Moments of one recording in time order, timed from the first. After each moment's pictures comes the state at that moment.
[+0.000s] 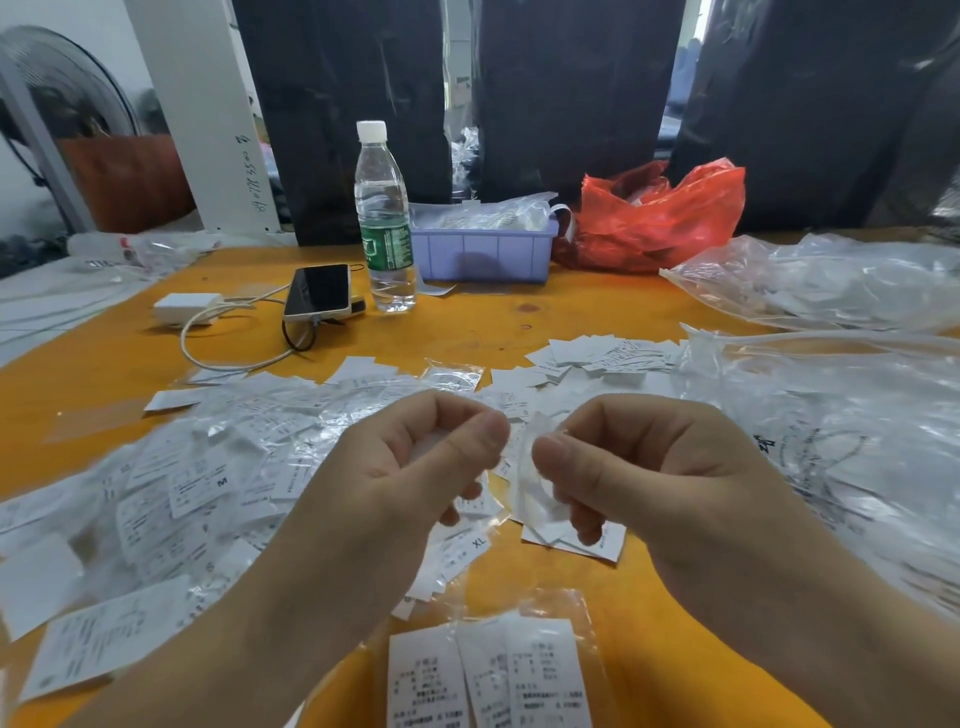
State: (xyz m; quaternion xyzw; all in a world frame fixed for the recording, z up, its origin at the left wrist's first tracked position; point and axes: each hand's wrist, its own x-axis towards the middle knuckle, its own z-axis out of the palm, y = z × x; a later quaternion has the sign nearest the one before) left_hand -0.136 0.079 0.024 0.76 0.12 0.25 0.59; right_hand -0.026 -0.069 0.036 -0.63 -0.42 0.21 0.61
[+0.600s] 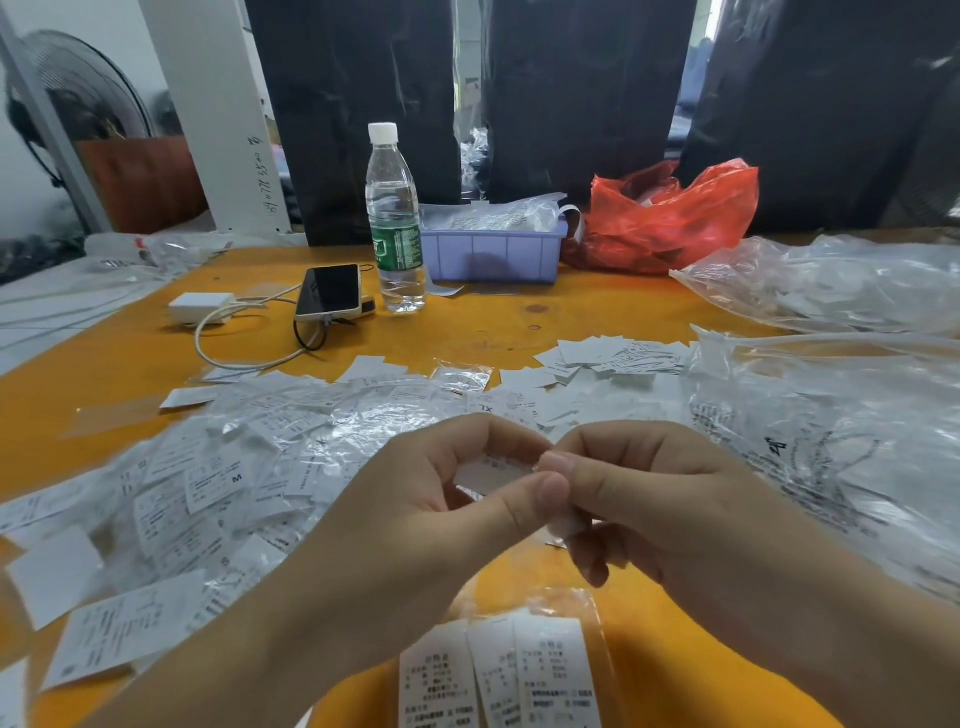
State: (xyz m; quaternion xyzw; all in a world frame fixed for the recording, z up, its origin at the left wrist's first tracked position) left_hand -0.138 0.075 0.023 0.80 0.06 0.16 0.58; right_hand -0.027 -0.067 0.042 -0.59 -0.38 0.38 0.61
